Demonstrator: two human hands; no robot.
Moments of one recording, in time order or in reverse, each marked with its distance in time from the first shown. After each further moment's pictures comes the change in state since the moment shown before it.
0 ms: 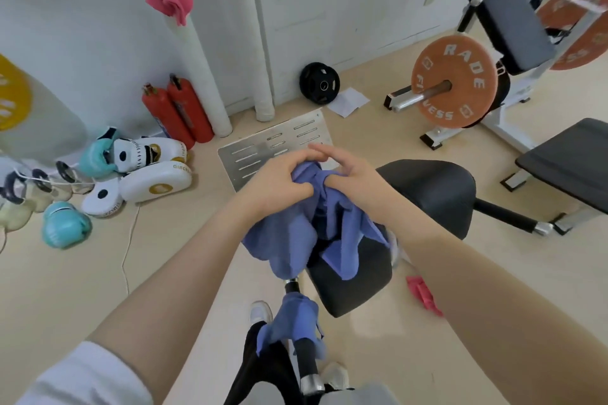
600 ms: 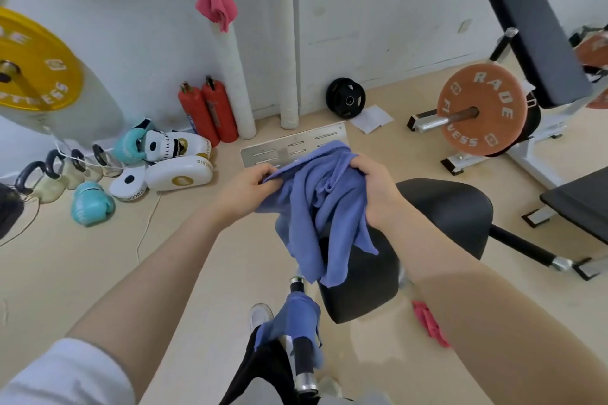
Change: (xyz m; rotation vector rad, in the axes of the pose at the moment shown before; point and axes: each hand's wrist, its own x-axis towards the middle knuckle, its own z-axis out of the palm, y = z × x) left_hand -0.042 -0.047 -0.024 -0.027 0.203 -0.263; right_hand -0.001 -0.004 0.013 0.638 0.039 0.253
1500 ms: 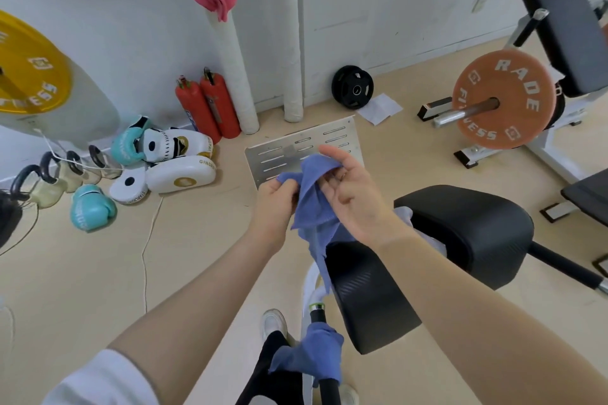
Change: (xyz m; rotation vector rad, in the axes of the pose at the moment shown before) left_hand 0.061 -0.002 0.014 -0.696 0.256 -0.191; right_hand 0.066 0.005 0.057 0.166 -0.139 -0.181
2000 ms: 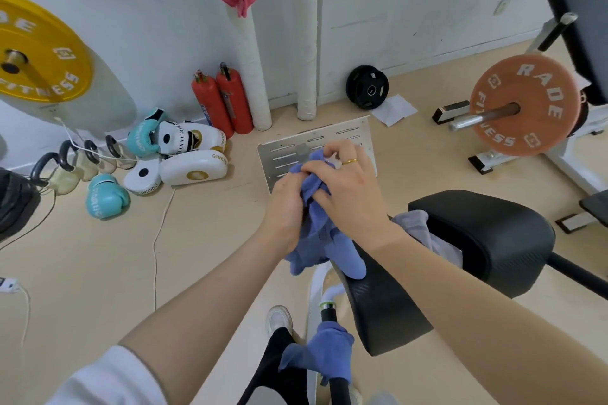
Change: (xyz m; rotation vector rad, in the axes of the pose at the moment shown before) left_hand 0.000 -0.002 -0.013 -0.190 -0.141 -0.042; right_hand 0.016 0.021 0.021 -1.643 0.153 -0.898
